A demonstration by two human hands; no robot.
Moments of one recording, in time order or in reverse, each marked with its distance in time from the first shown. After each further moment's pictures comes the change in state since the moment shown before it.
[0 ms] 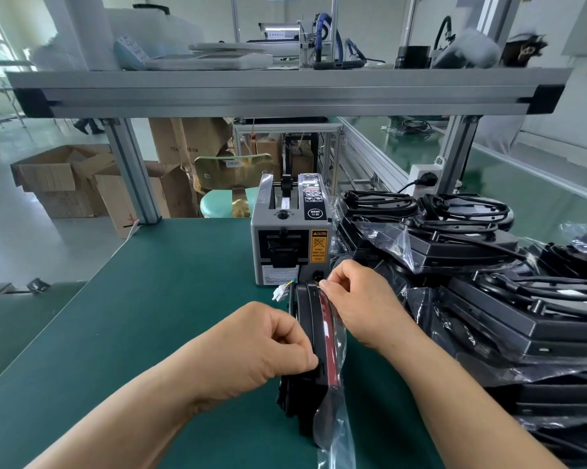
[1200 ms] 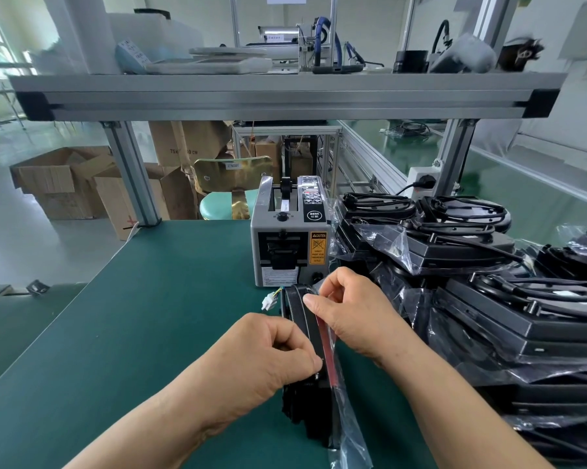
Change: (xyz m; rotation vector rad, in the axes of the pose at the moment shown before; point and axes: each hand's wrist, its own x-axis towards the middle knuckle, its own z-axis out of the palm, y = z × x) left_hand -0.006 -0.007 0.017 -0.087 0.136 0.007; right_hand -0.014 -0.010 0.000 0.063 -0.088 0.069
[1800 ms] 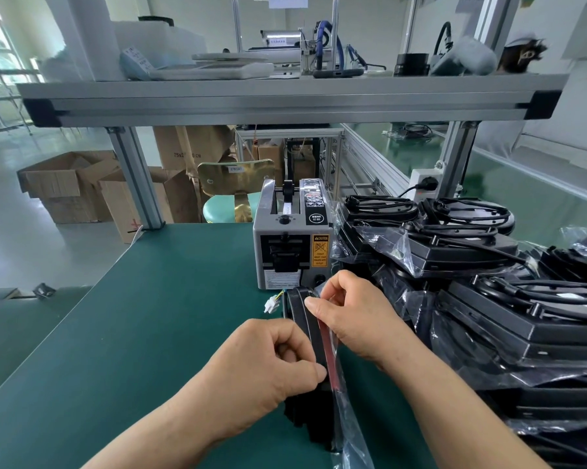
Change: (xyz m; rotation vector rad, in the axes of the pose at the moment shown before) left_hand -0.001 -0.006 0.002 0.061 0.059 0.025; right_hand 0.000 0.000 0.000 -0.013 -0.001 -0.009
